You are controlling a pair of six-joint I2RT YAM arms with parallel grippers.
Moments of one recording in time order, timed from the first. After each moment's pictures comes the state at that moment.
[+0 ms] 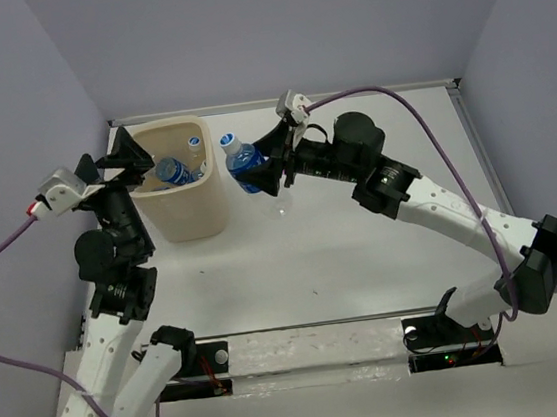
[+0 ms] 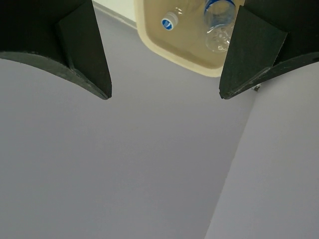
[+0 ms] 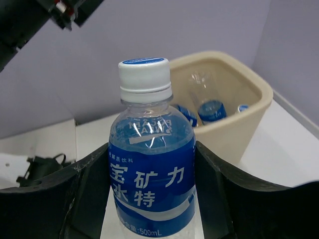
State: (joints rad) left arm -0.33 0.70 0.84 0.41 -0.65 -0.19; right arm 0.84 1.39 1.35 0.12 -0.42 0.10
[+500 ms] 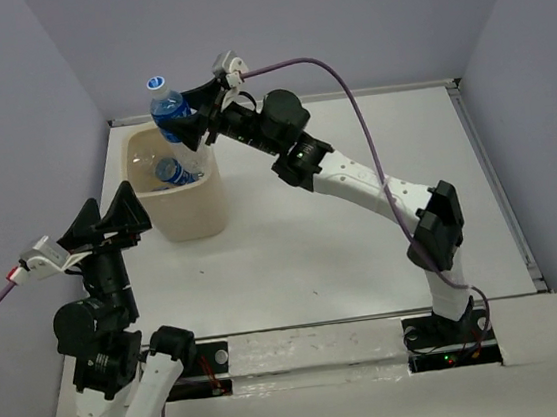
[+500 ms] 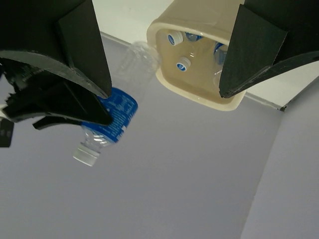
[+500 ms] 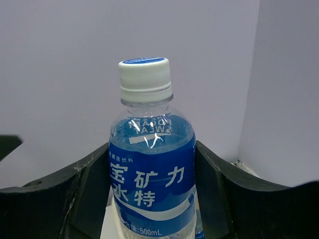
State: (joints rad) left arm -0.33 0.31 0.79 0.02 -0.46 -0.35; right arm 0.91 1.92 1.92 0.44 -0.24 0.14
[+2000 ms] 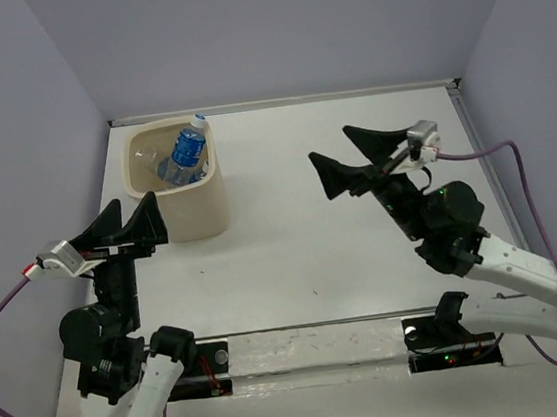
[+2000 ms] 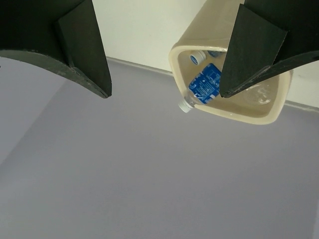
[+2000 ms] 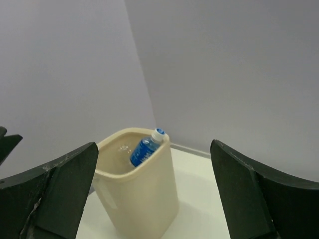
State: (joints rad) left arm -0.33 0.22 0.71 -0.01 -0.30 -0.40; right arm 0.98 0.99 0.95 0.57 0.28 0.05
